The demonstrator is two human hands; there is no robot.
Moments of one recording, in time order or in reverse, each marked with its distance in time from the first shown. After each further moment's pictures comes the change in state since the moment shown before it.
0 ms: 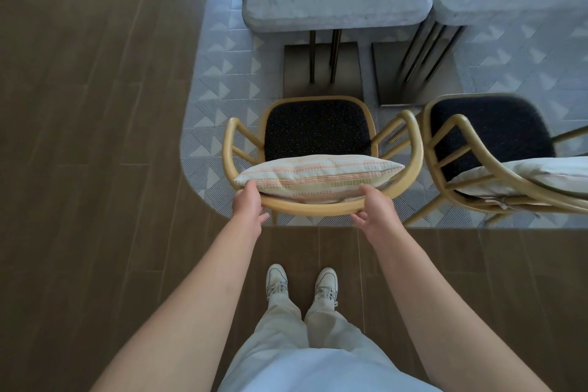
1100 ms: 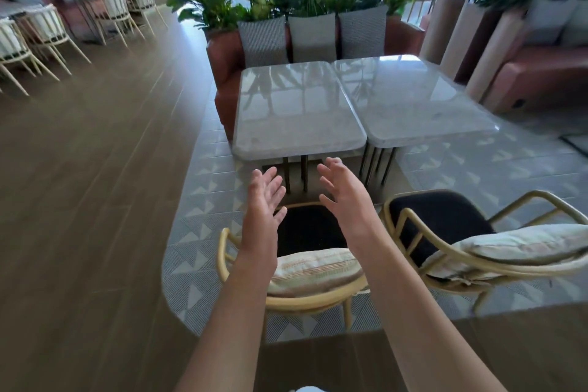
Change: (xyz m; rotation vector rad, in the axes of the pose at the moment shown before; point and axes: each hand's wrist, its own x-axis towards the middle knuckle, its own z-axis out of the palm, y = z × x) left_hand -0.196 0.128 0.017 -0.155 -0.545 0.692; right_hand -0.191 -0.127 0.031 0.002 -0.371 -0.792
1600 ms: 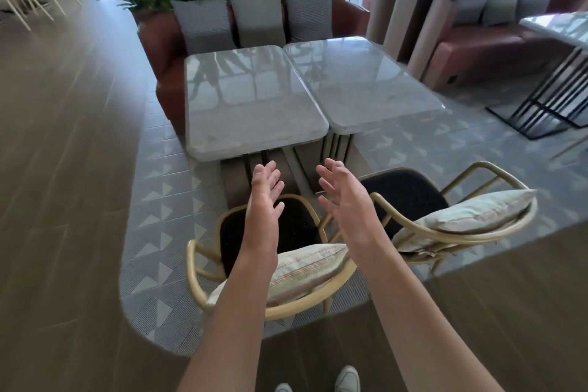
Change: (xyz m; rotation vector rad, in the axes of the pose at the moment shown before) left_hand 0.048 -0.007 0.019 0.052 -0.173 -0.063; right_hand 0.010 0.004 -0.009 -0.040 0.183 -0.009
